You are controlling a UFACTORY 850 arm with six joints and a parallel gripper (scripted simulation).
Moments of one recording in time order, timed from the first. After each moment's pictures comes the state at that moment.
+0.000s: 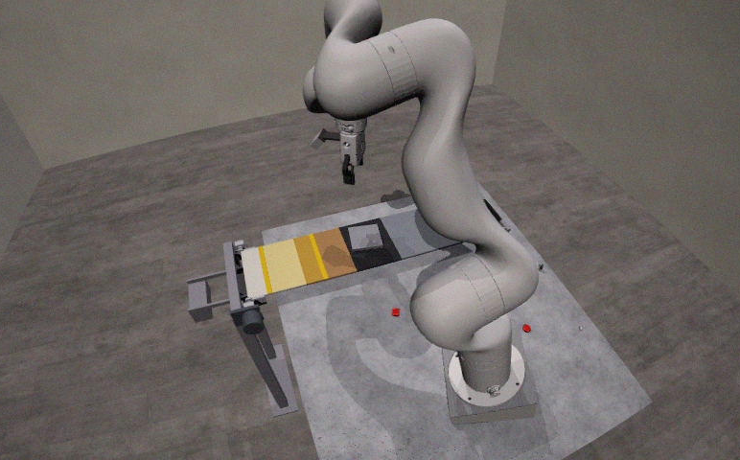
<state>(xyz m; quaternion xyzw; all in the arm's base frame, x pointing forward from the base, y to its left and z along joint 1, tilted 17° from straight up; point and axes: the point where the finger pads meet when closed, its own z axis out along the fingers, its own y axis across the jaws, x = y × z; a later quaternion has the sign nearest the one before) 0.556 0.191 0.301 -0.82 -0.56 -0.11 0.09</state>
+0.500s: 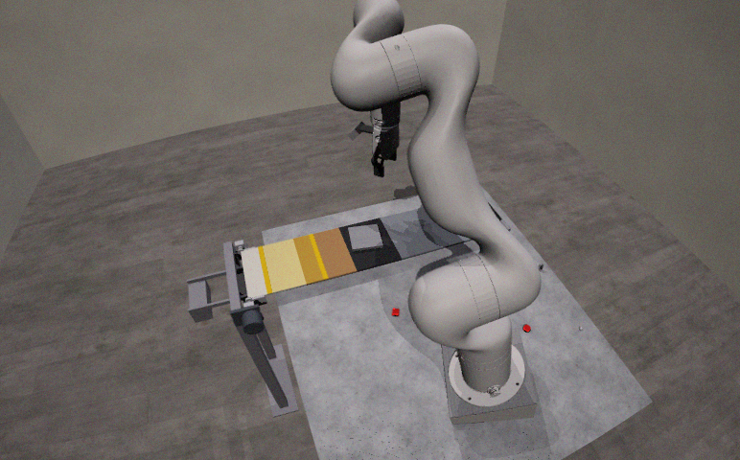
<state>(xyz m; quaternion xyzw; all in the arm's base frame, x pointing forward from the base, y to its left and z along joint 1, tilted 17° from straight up) 0.608 0.098 0.252 -0.88 -0.46 -0.09 0.10</state>
